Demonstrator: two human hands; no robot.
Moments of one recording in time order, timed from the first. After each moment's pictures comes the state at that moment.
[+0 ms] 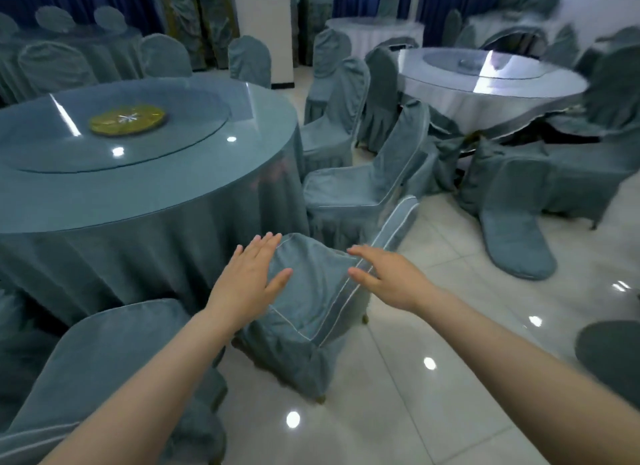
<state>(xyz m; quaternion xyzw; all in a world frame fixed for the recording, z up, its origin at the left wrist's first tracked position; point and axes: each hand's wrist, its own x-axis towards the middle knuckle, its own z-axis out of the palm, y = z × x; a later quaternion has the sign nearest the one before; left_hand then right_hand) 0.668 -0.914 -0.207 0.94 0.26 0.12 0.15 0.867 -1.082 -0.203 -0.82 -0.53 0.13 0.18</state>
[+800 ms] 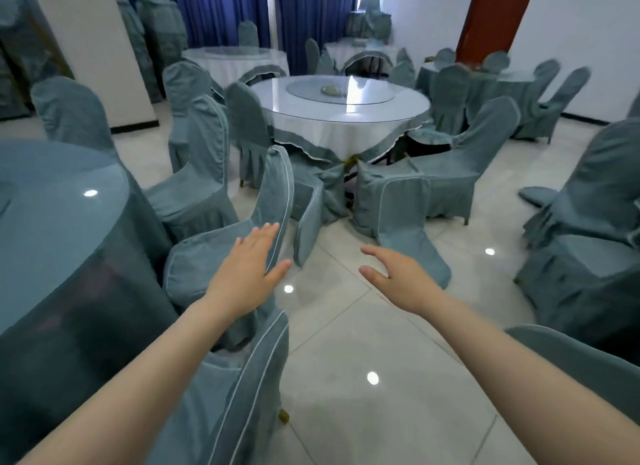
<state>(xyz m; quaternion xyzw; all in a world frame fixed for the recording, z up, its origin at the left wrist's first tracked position) 1.142 -0.889 -0.167 0.96 0.07 0.14 0.22 1.268 -1.138 -0.186 -0.92 -0.32 0.05 0.24</state>
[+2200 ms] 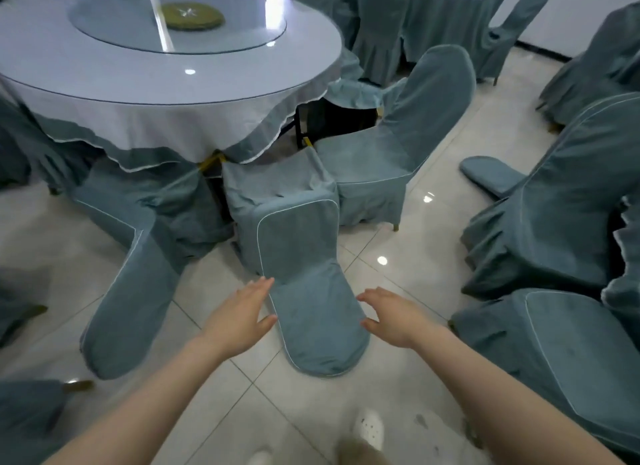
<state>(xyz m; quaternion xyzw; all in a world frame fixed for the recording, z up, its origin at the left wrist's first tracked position) 2.070 -1.075 -0.328 0.96 0.01 -0.14 0.24 2.149 -1.361 -0.331 -0.94 -0.20 0.26 0.07</state>
